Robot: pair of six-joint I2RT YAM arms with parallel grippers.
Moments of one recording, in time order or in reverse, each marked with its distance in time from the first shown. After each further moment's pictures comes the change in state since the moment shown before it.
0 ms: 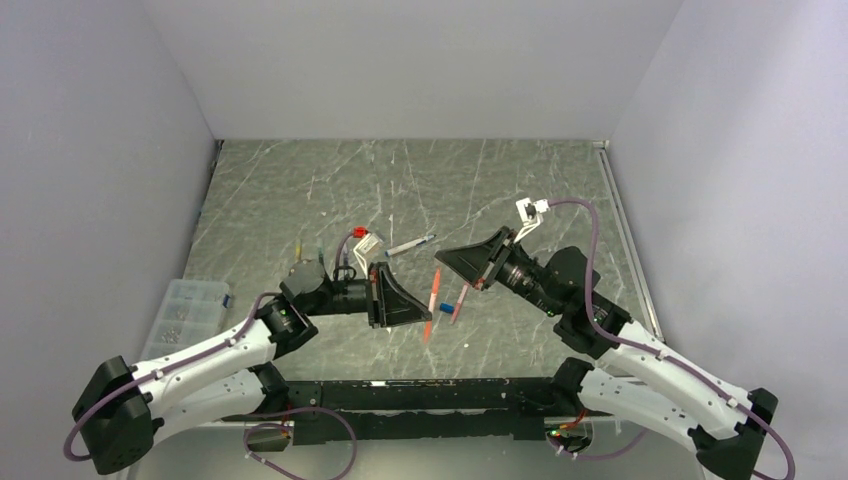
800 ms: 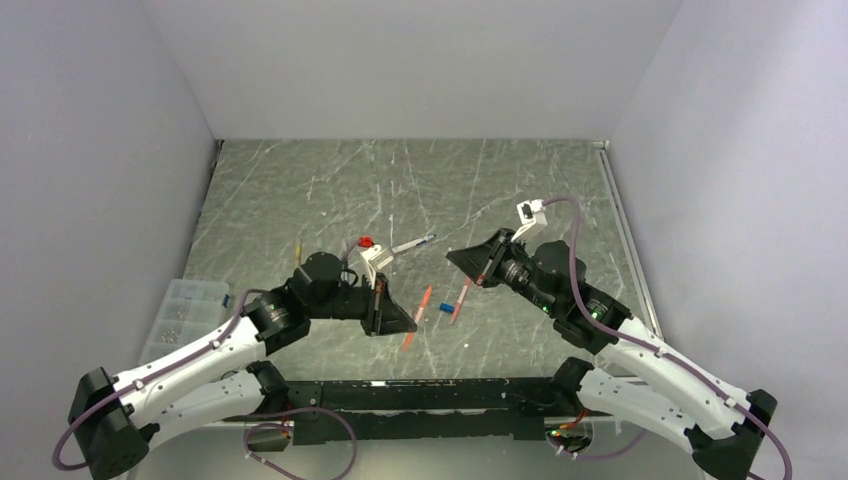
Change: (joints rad) left arm 0.000 -0.048 0.131 -0.650 -0.105 0.305; right arm -0.042 0.023 0.032 -0.262 0.152 -0.020
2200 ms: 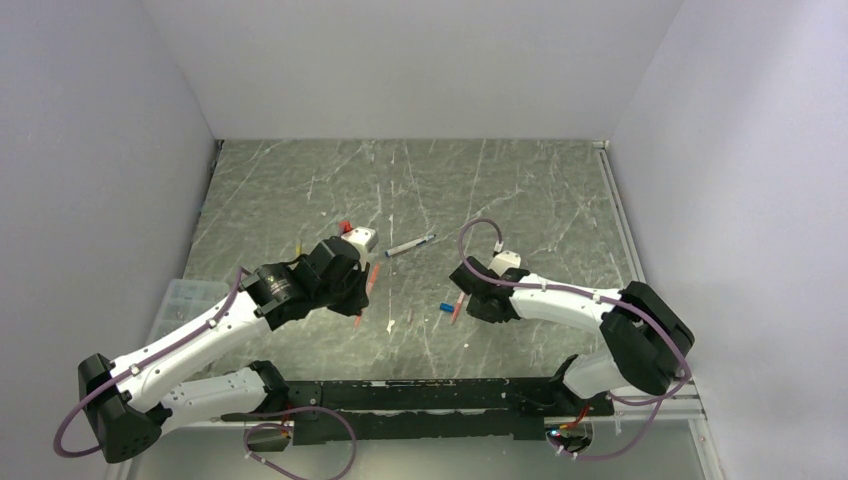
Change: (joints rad) left arm 0.000 0.130 0.301 -0.667 -0.653 0.101; right arm 0.001 0.668 -0.052 -0.369 0.332 0.328
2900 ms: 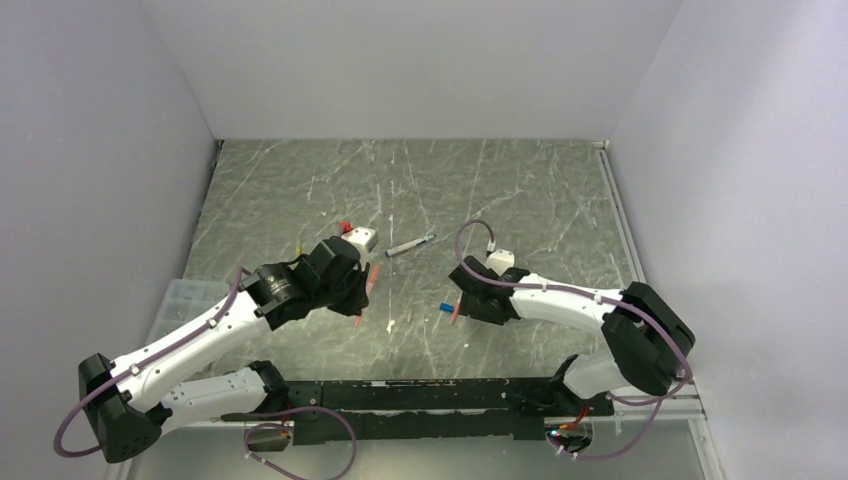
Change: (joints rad) left arm 0.000 0.001 0.000 0.000 -0.001 0.000; right arm 0.003 -0.015 0.000 0.011 -0.055 -0.114
